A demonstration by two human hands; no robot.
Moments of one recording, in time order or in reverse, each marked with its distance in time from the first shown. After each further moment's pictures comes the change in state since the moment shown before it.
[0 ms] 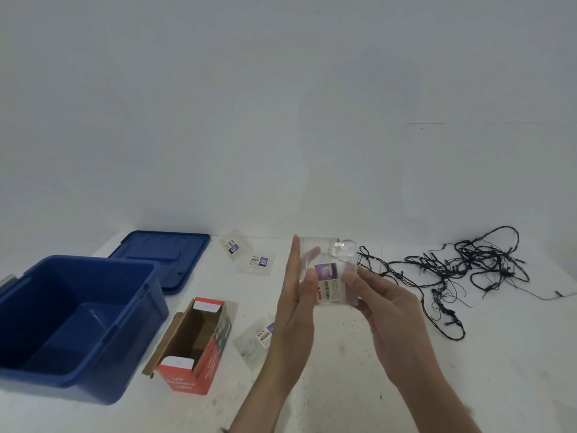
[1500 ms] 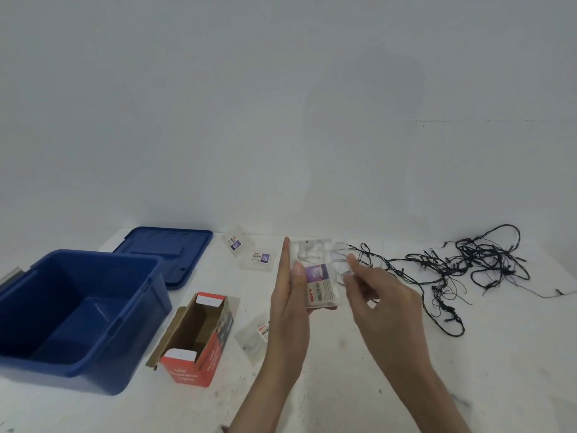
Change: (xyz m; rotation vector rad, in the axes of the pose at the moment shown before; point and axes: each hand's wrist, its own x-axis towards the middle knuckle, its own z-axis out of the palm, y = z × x) left_hand -0.005 0.008 0.003 -0.083 0.108 -0.065; right_hand -0.002 0.014 -0.001 -0.847 0.178 -0.622
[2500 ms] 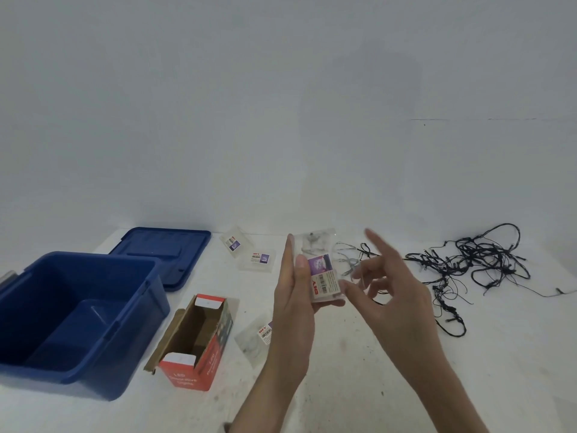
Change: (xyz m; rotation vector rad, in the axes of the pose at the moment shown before) left_hand 0.004 0.009 0.005 -0.032 -0.018 0.005; right_hand 0.011 0.002 -0.011 0.154 -0.106 -0.039
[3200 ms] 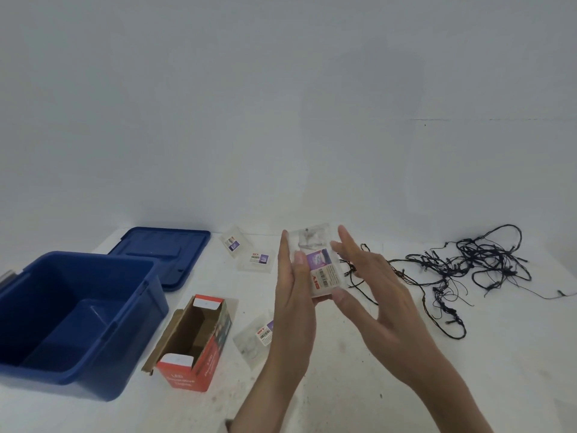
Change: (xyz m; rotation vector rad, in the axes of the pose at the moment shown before) left_hand 0.001 0.006 0.006 0.023 -0.004 -0.004; right_hand -0.001 -0.015 -0.006 -0.018 -0.300 -0.149
